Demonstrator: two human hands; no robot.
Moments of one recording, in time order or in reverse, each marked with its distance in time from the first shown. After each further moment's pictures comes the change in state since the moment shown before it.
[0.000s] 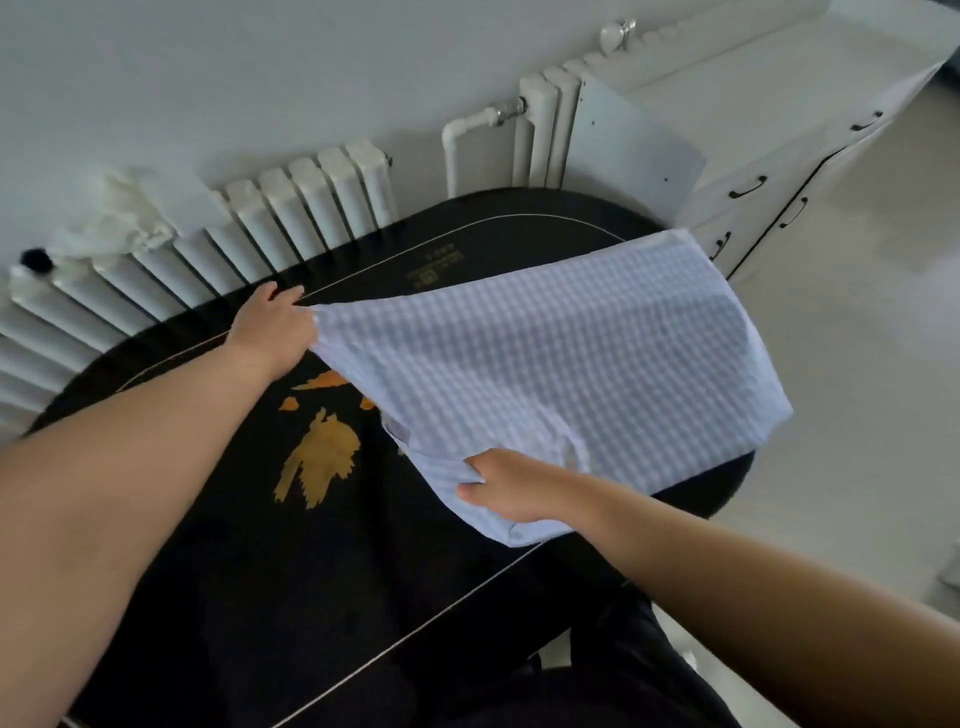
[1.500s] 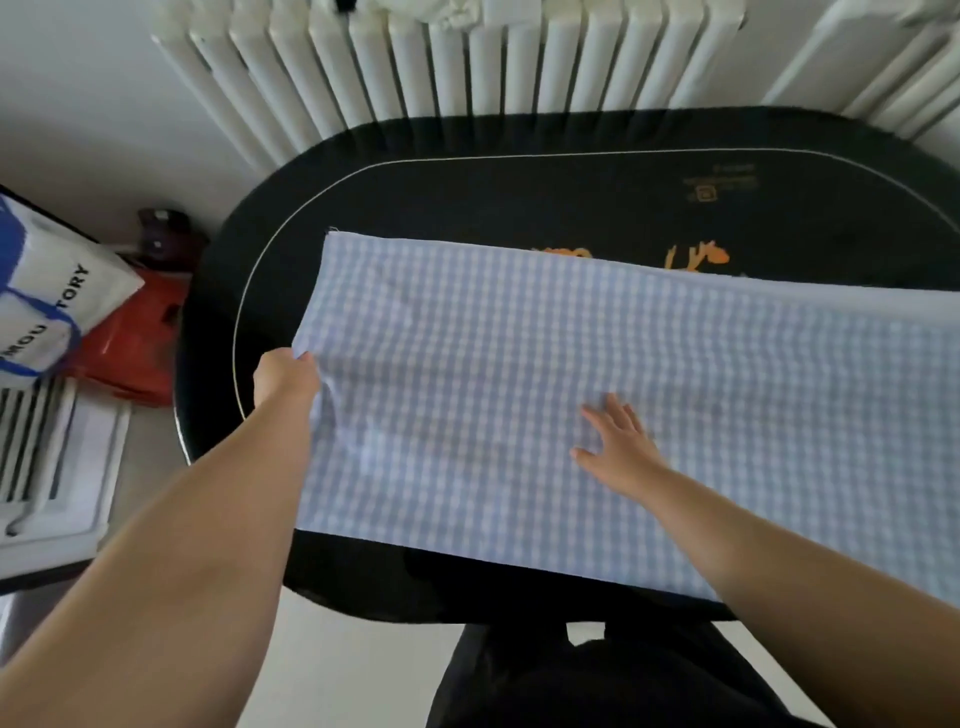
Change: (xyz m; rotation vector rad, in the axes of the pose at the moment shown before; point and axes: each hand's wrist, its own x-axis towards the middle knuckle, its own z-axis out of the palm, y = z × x) left_hand -0.236 -0.018 0.268 -1.287 -0.197 -1.458; right_hand 0.140 0.016 0.117 -0.409 0.019 0.087
